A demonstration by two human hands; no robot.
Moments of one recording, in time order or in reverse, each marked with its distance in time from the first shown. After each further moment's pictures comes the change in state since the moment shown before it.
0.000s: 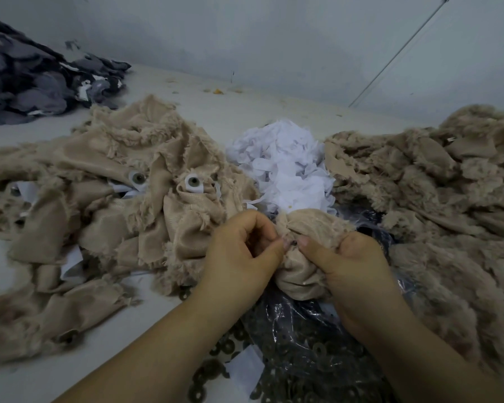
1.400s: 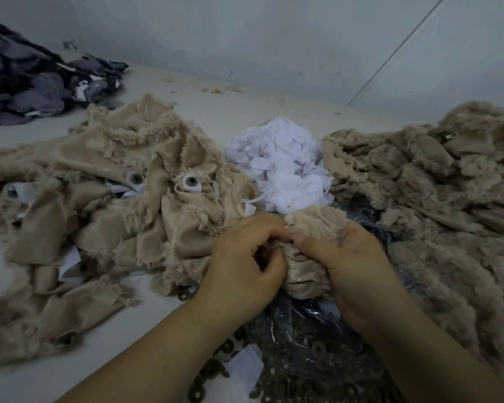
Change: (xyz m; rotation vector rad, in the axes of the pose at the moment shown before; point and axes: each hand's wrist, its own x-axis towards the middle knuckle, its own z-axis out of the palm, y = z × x) left_hand -0.003 0.001 0.001 0.287 -0.008 0.411; right_hand -0.001 -0.009 0.001 0.095 -0.047 0.036
